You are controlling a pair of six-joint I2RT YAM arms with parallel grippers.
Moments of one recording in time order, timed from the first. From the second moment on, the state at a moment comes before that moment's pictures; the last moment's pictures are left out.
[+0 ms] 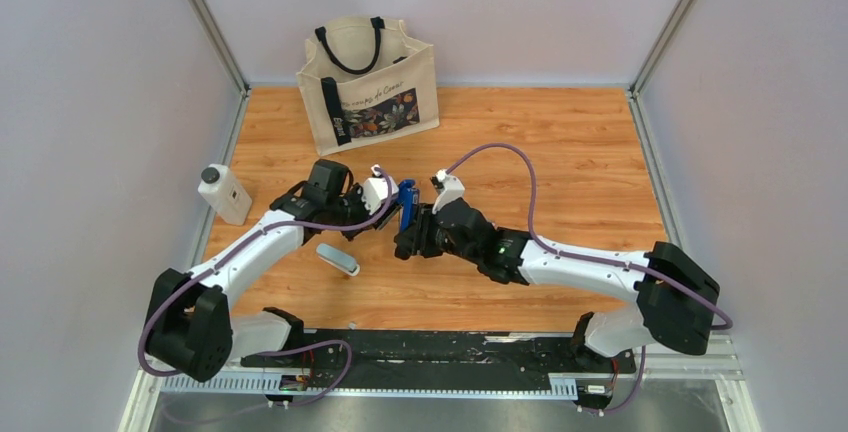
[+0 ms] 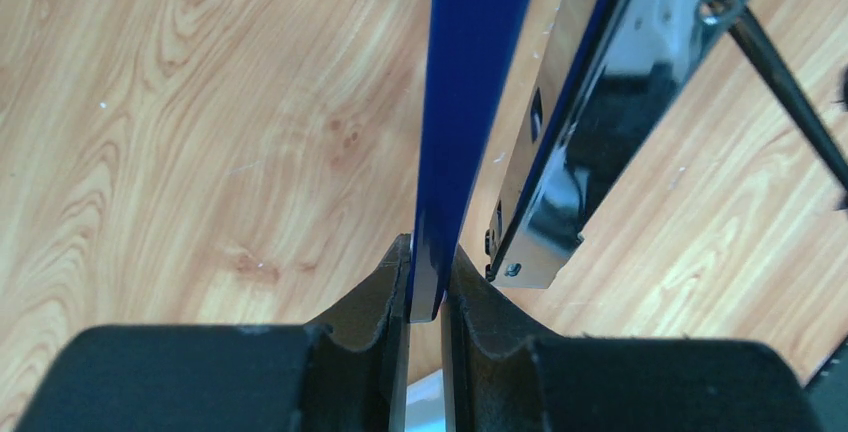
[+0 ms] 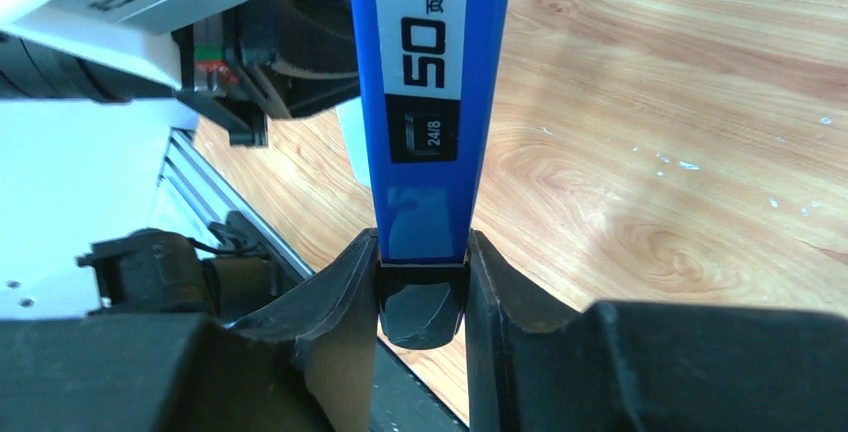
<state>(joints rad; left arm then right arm) -0.40 1.22 0.76 -0.45 0.38 0.54 1.07 1.39 0.82 0.13 0.13 0.86</state>
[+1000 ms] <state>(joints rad) -0.53 1.47 0.73 -0.18 0.08 0.74 1.10 1.29 0.60 0.09 0.20 0.72</state>
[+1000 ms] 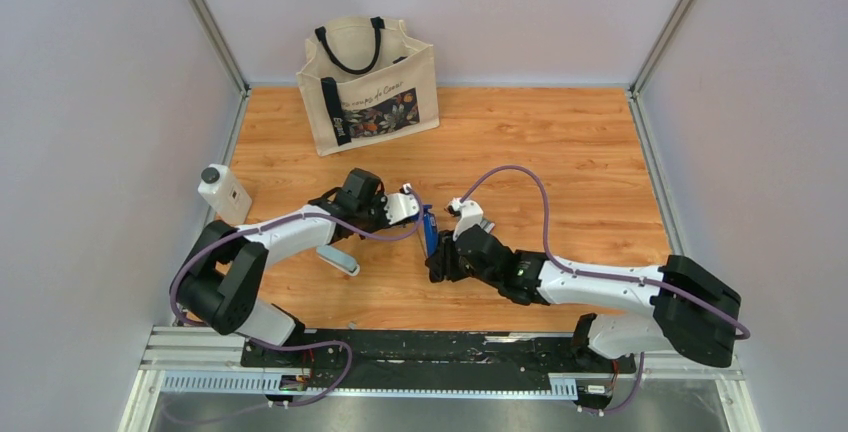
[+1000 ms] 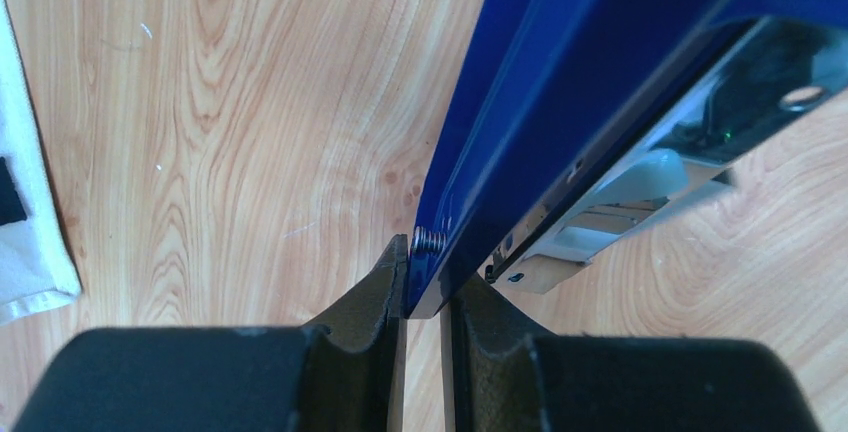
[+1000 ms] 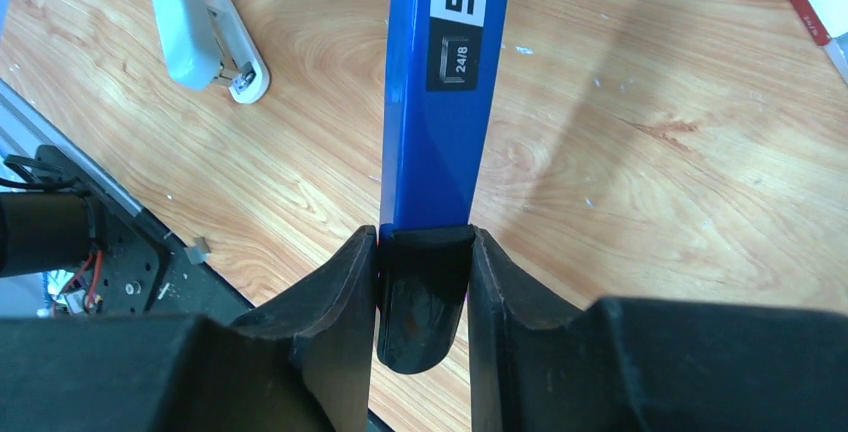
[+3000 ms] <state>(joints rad) -0.36 1.12 0.88 -0.63 0.46 0.42 0.87 1.85 1.39 -0.03 0.27 0.21</state>
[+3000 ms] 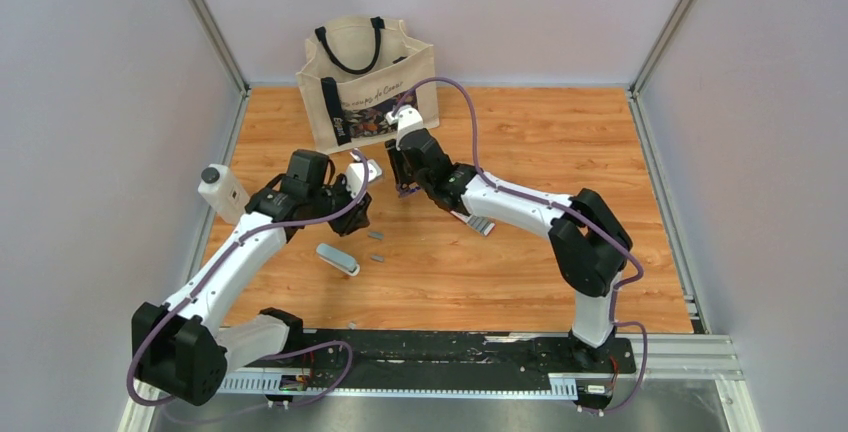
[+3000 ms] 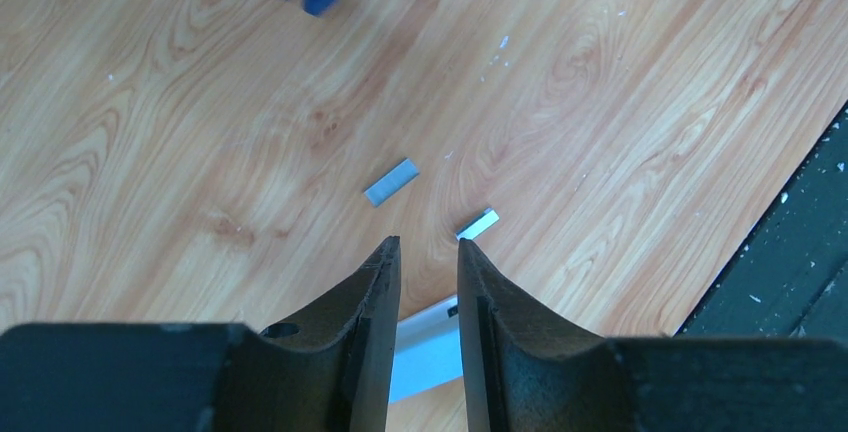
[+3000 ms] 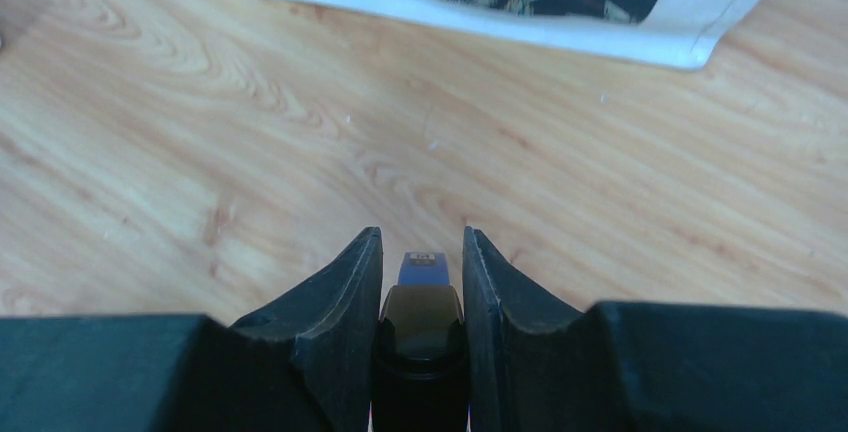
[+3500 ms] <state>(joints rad) -0.24 1.06 0.87 -0.72 0.54 0.42 0.89 2.01 1.33 0.42 0.43 0.16</state>
